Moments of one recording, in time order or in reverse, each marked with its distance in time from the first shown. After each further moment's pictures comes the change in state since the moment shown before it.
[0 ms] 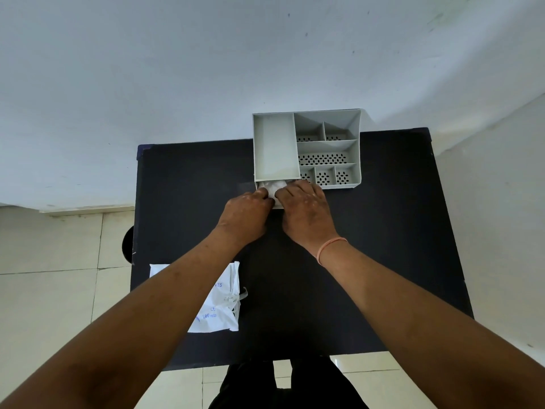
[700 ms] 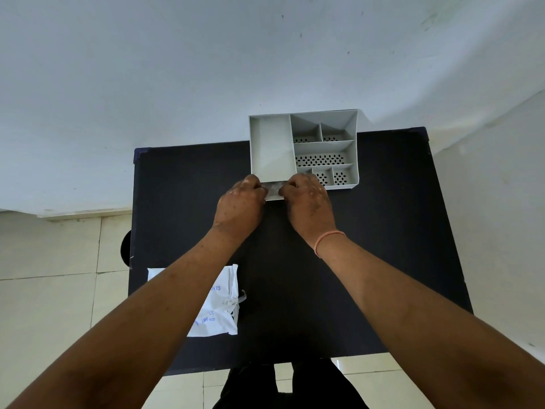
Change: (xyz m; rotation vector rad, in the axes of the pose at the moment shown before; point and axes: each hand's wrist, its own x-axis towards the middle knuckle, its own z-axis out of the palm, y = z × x) left_hand 0.014 -0.008 0.007 -0.139 0.230 -0.128; right_hand 0.014 0.013 0.009 0.116 0.152 0.112
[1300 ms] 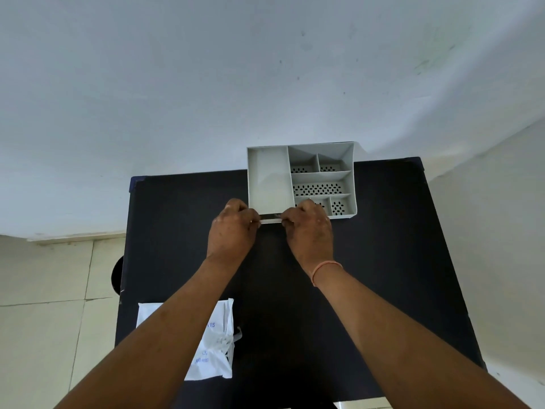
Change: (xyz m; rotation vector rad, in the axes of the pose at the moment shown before) left_hand 0.013 -0.015 0.005 -0.286 0.131 -0.146; right_hand 0.015 0.001 0.004 0.112 0.058 0.186
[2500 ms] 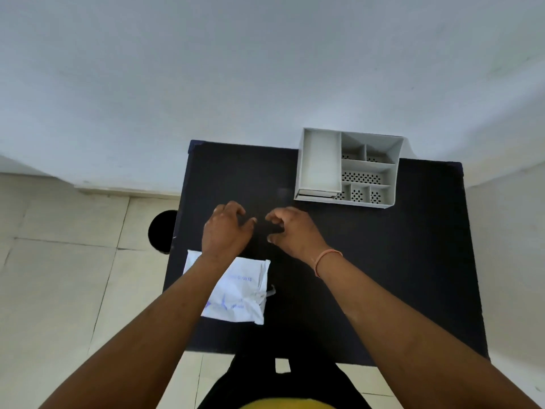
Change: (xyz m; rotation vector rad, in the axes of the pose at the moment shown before) left_hand -0.100 -0.066 -0.075 -0.111 -0.075 -0.491; right_hand -0.052 -0.107 0.006 0.230 -0.644 -0.084
